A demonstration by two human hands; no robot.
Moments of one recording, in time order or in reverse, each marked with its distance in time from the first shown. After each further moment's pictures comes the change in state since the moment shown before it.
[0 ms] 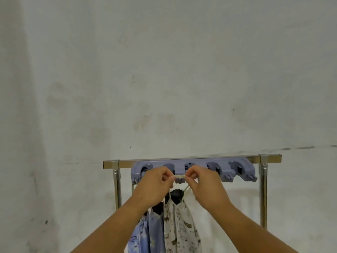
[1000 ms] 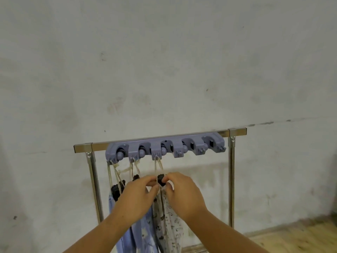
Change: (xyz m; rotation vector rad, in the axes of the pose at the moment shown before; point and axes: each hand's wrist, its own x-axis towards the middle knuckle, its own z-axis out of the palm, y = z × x) left_hand -0.061 -0.028 0.057 -0.009 -0.083 0.042; right_hand -0.079 0.025 0.036 -0.174 -0.070 0.038
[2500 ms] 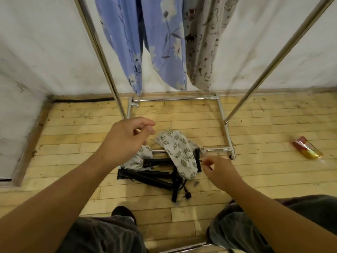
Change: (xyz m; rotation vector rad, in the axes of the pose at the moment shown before) left_hand -0.227 -0.210 0.167 -0.274 -0.329 -0.468; right_hand -0.324 0.207 0.237 -0.057 -0.725 0.627
